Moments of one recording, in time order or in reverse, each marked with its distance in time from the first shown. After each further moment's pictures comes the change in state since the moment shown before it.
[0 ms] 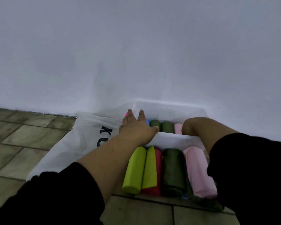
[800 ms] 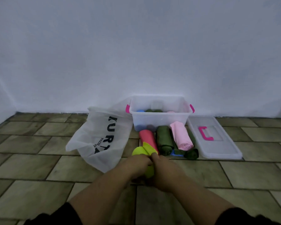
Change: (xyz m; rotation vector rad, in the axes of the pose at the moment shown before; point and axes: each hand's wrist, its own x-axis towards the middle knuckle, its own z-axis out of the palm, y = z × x) left_hand -0.184 -0.030 0.048 -0.128 -0.400 0.038; right_hand -0.214 -0.046 0.173 0.288 0.198 -0.364
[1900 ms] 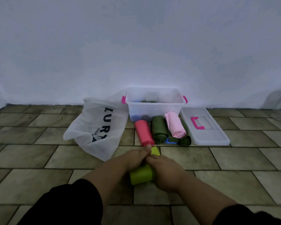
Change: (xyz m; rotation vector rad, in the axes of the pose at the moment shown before) left_hand 0.004 -0.028 0.019 -0.133 -0.087 0.096; right_hand -0.043 0.008 0.010 -0.105 0.006 -0.253
